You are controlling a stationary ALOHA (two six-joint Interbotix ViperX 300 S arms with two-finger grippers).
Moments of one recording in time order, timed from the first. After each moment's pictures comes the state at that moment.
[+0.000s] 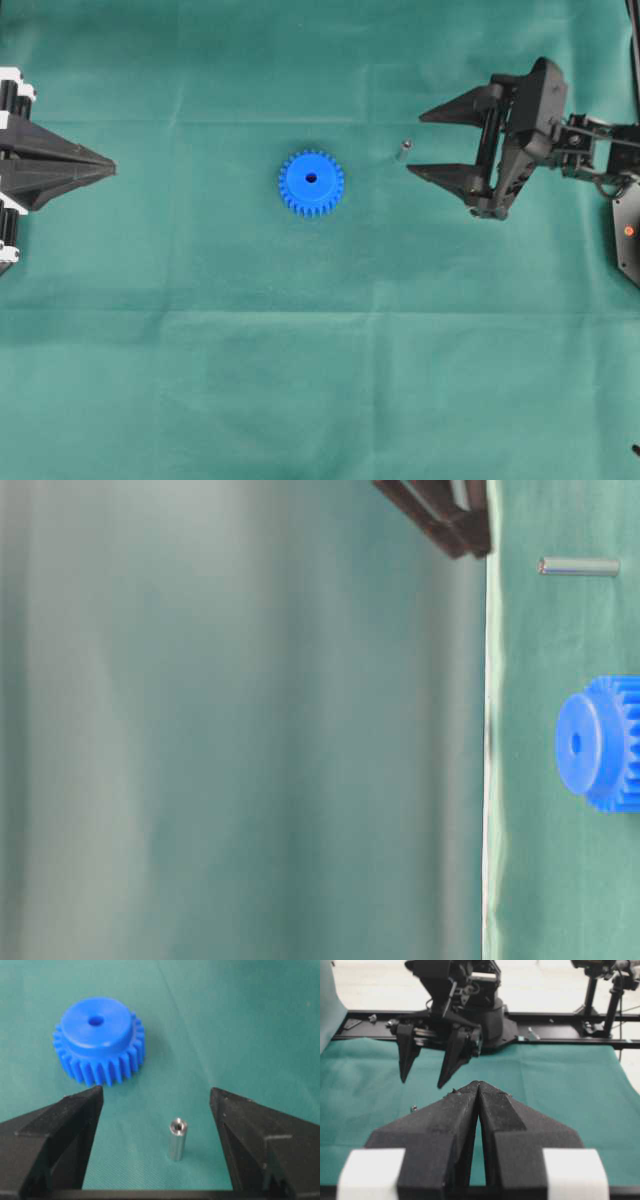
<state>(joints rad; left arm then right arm) 0.00 -0.96 1.16 0.01 -0.22 -0.01 -0.24 -0.16 1.17 0.02 -0.63 -0.01</state>
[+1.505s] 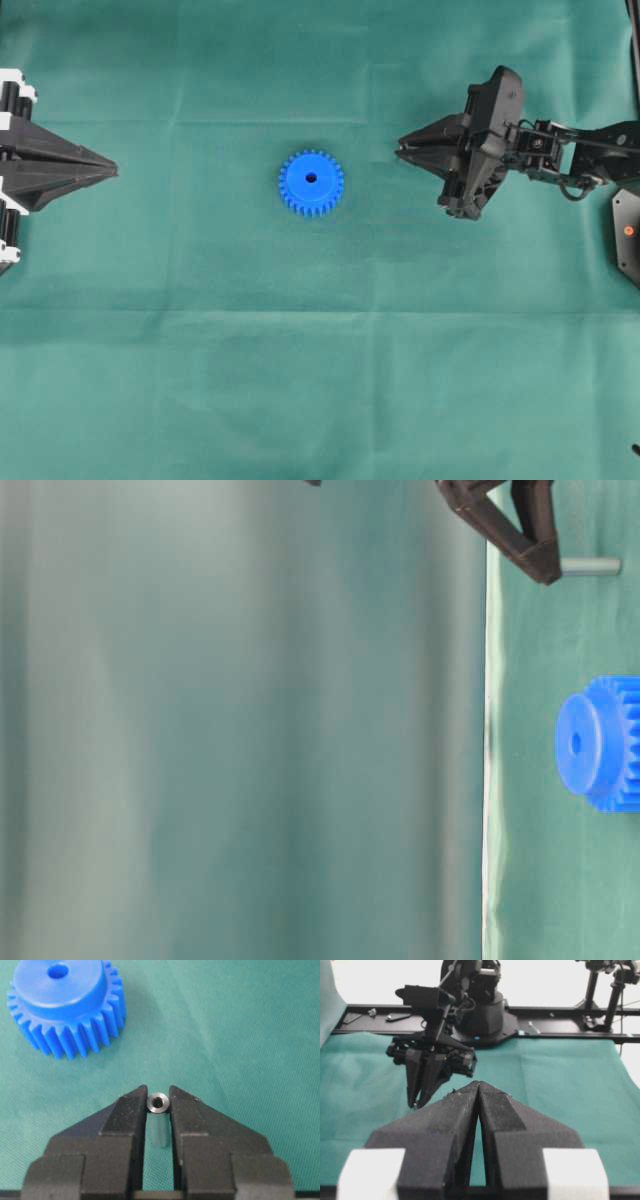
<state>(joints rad) 0.00 -0.96 1.16 0.01 -0.21 -0.01 -0.24 0.02 1.11 0.06 -0.67 -0.02</state>
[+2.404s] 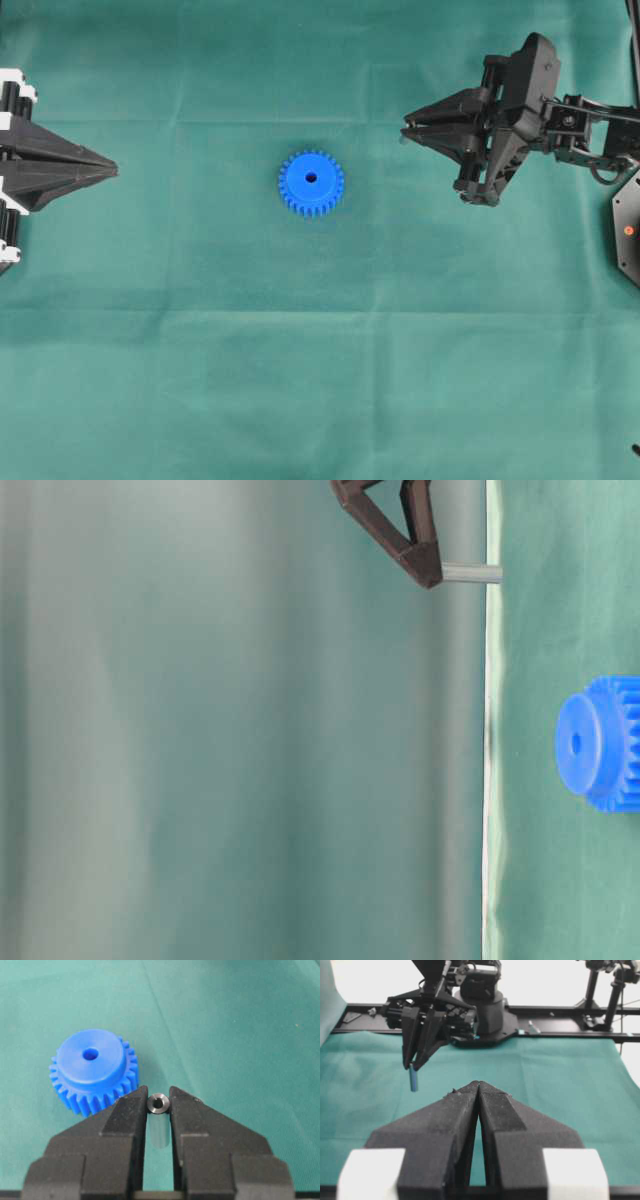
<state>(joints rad) 0.00 -0.96 1.17 0.01 -0.20 -0.01 -0.24 -0.25 1.07 0.05 -0.42 -0.03</state>
